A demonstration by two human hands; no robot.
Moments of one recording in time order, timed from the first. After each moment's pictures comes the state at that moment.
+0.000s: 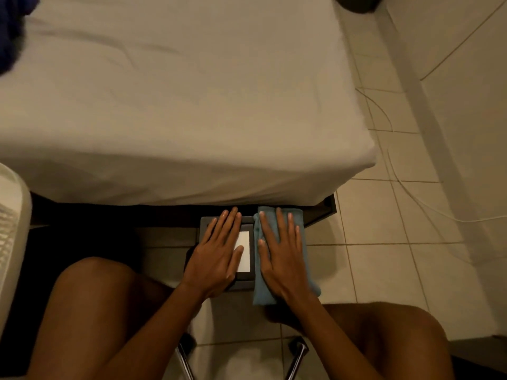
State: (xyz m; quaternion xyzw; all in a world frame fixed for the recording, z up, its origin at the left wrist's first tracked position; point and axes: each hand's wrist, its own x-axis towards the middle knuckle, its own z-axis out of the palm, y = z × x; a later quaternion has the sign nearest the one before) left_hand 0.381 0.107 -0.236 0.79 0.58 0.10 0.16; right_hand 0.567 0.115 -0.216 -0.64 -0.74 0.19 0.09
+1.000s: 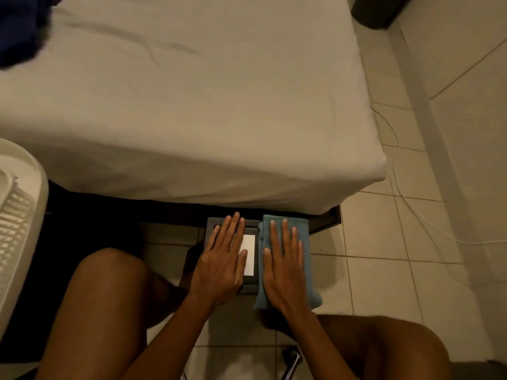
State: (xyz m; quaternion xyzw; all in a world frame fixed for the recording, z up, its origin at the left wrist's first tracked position) left_hand 0.396 0.090 -0.230 0.73 0.64 0.15 0.18; right_hand 0.563 0.098 -0.226 -0.65 -0.73 0.17 0.11
